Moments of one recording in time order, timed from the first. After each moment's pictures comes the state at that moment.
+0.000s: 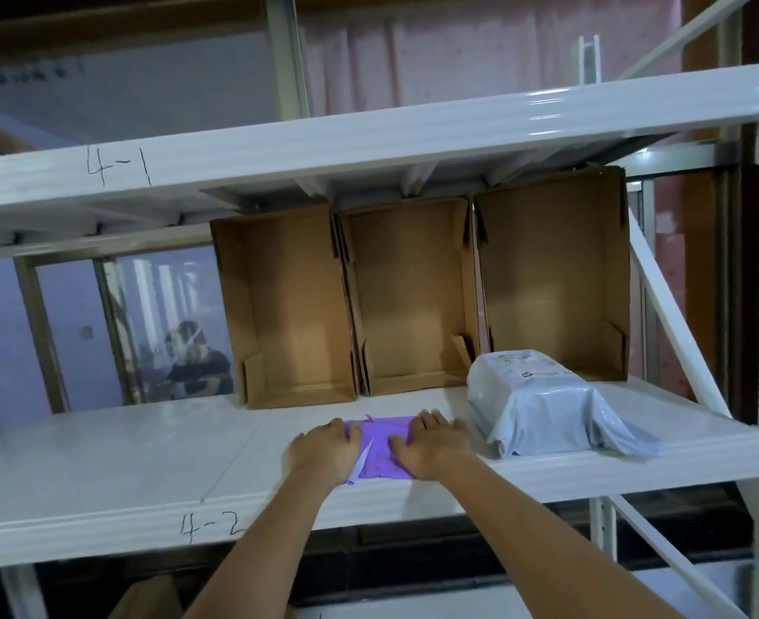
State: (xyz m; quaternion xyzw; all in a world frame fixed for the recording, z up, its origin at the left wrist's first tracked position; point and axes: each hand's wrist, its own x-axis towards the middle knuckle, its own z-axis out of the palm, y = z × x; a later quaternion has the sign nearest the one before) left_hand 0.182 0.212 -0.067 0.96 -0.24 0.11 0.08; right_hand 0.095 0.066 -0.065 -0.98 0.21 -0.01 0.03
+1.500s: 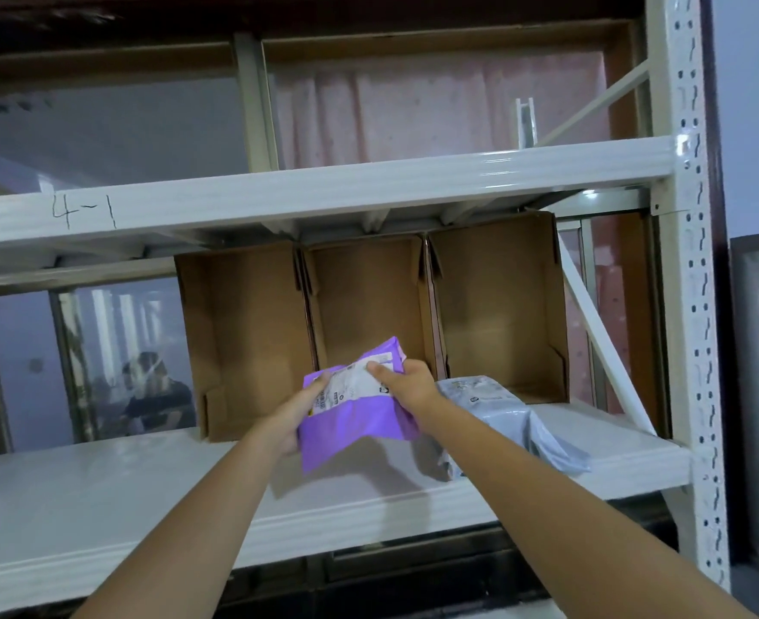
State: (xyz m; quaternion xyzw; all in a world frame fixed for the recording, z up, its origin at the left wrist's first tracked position) left_hand 0.169 0.190 0.024 0.66 -0.18 -0.25 0.69; right_hand 0.067 0.039 0.024 -0.70 0.10 -0.32 0.63
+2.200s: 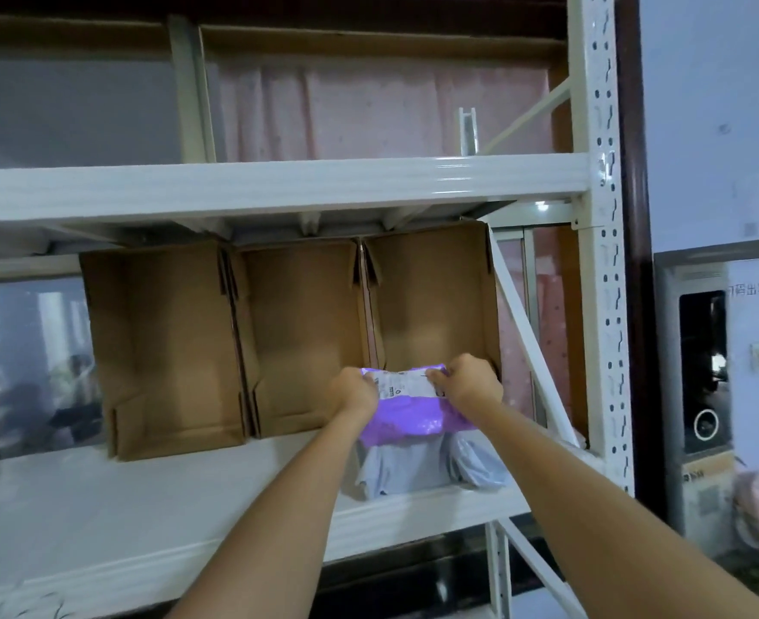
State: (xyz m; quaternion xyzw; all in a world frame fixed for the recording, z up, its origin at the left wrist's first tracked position) left_hand 0.074 0.026 0.035 0.87 -0.25 0.09 0.41; right_hand -0.025 -0.105 0.030 -0.83 0.36 -0.34 0.24
